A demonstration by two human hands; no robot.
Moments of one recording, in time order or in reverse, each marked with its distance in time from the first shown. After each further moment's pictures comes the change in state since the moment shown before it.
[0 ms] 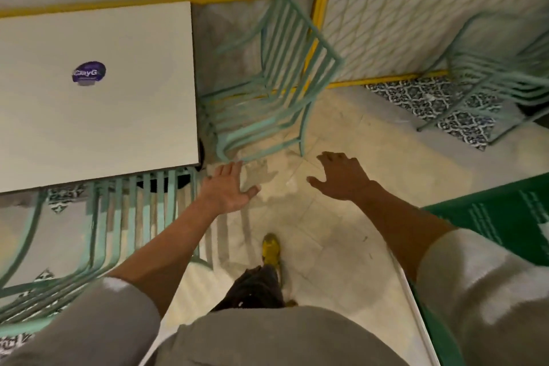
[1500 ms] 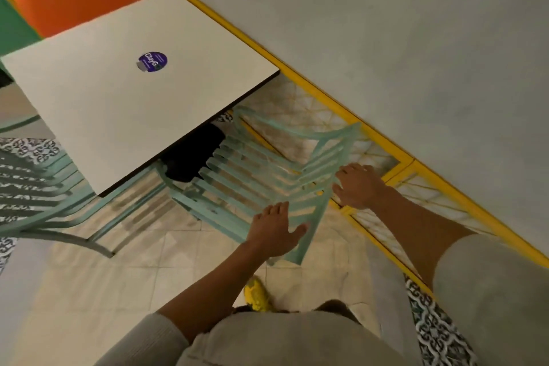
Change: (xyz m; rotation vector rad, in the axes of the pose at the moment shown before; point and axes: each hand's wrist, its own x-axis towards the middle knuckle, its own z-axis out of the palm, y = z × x) left_hand 0.460 0.309 -0.205 -0.601 0.314 -0.607; right_hand 0.629 0.244 -0.294 -0.599 -0.025 -0.796
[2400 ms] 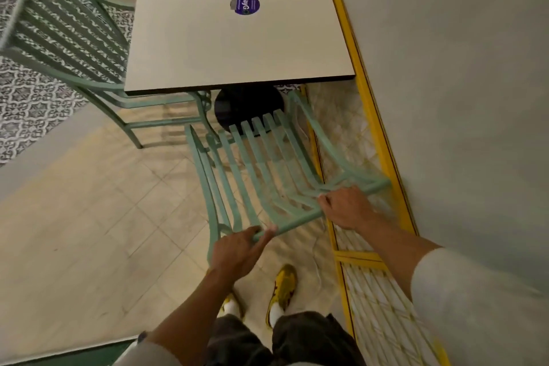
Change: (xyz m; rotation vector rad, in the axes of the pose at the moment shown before) left_hand 0.073 0.113 0.107 -0.327 0.355 -0.799; right_hand 0.168 0.092 0.011 -0.252 0.100 -0.683
